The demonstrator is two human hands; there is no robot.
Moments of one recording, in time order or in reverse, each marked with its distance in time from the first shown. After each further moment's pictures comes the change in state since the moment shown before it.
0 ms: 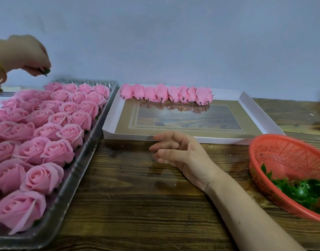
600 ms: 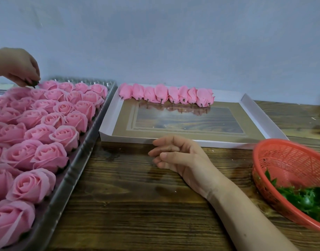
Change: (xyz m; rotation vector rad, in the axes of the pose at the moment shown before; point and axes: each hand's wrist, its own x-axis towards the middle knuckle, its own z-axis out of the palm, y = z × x) left_hand 0.045 -0.055 0.027 0.018 -0.081 -0.005; right_hand 0.003 -0.001 0.000 0.053 -0.011 0.039
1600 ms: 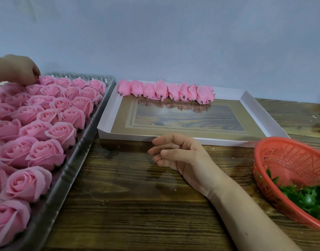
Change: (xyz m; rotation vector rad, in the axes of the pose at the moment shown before) left_hand -0.006 -0.002 0.027 0.303 0.061 0.148; right_hand 0.001 0.000 0.000 0.024 -0.002 0.016
